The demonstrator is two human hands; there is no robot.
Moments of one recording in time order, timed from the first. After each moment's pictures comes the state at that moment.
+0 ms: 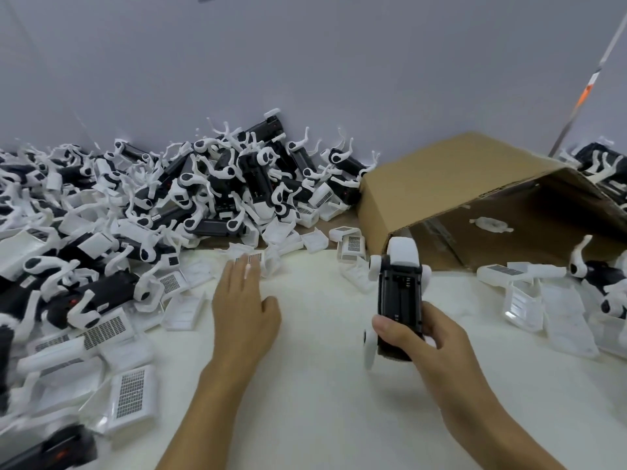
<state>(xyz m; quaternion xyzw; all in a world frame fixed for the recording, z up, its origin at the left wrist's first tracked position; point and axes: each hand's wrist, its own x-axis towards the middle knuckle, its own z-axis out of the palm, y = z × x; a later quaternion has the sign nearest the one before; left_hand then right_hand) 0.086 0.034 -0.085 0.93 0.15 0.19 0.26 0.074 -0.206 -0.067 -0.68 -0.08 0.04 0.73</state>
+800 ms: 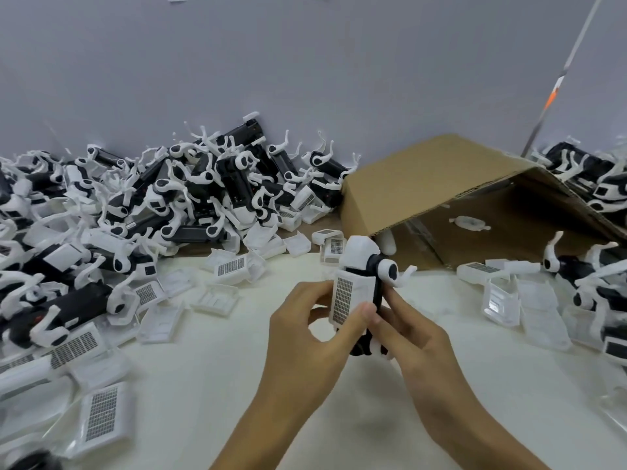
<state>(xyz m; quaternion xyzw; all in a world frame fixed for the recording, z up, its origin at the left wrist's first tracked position) 0.054 -0.060 -0.054 0.76 -0.01 0.22 0.61 0.071 -0.200 -0.058 -0.64 -0.14 0.04 0.76</state>
